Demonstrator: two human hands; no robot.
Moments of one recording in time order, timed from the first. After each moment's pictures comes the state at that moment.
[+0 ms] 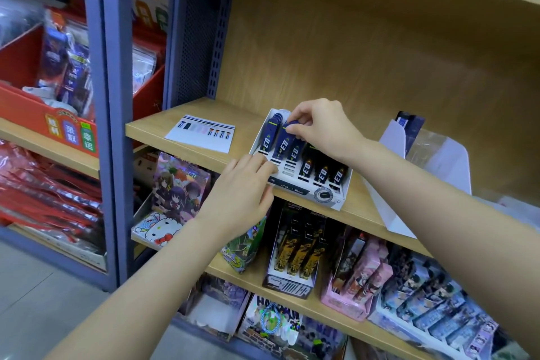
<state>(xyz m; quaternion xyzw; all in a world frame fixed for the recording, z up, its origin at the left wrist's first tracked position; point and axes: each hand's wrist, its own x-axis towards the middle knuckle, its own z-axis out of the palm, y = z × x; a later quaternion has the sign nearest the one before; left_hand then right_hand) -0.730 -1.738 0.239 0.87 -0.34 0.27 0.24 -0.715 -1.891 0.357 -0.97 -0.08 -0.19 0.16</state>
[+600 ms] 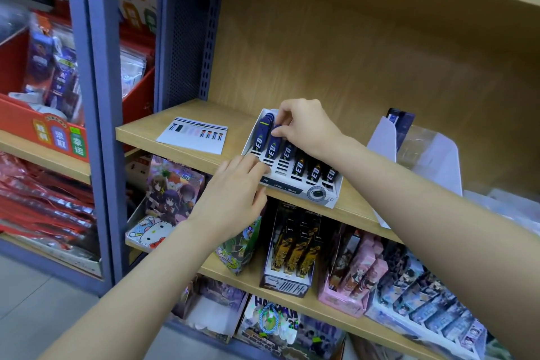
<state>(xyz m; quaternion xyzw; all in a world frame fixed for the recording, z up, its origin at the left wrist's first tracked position) -0.734 -1.735 0.243 0.87 -0.34 0.25 0.24 -0.700 -1.886 0.352 -0.97 -0.07 -0.20 0.13</state>
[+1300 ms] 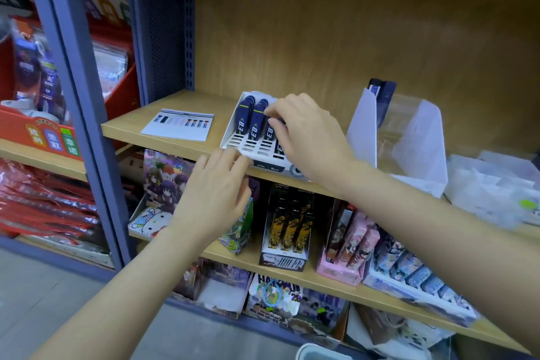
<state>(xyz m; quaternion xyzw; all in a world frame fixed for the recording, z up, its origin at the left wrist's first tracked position) -0.756 -1.736 0.234 0.87 -0.33 0.34 0.15 -0.777 -1.898 0.323 -0.90 -0.17 -0.40 -0.05</state>
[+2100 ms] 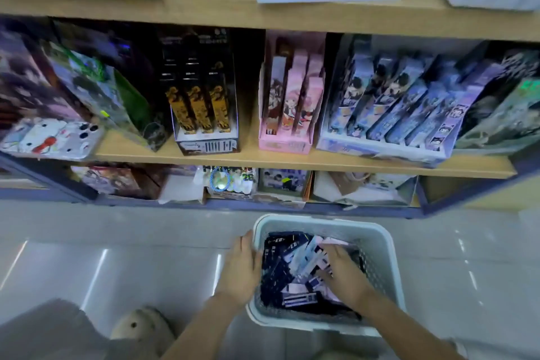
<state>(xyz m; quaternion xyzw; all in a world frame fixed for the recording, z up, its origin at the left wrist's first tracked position) -0.917 -1.855 -0.101 0.89 -0.20 -0.26 0.31 -1.034 -2.057 -0.109 -0.92 0.19 0.19 0.28</state>
